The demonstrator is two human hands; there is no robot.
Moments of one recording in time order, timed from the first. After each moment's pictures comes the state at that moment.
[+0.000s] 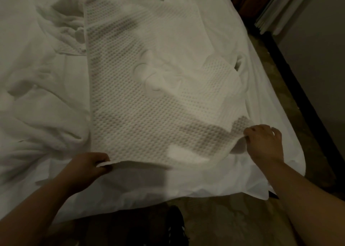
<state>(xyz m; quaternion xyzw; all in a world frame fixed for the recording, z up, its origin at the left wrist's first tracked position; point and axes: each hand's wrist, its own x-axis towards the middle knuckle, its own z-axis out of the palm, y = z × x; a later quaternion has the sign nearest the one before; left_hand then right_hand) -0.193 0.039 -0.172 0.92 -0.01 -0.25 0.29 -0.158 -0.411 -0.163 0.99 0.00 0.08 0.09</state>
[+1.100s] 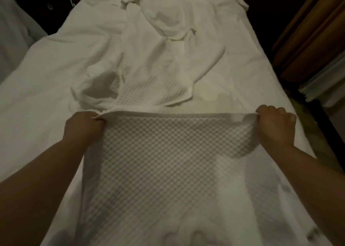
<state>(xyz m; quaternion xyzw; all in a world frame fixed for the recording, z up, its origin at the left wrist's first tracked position) 0.168 0.091 -0.087 0.92 0.30 -0.01 0.26 0.261 -0.313 -0.093 0.99 0.02 0.16 0.05</state>
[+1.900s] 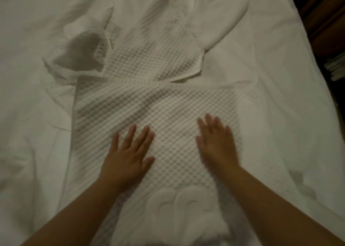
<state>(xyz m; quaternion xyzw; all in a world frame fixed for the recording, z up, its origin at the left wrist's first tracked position) 0.143 0.015 -0.245 0.99 -0.07 -0.10 0.02 0.235 -0.220 -0.222 0.98 0.15 -0.13 -0.05</state>
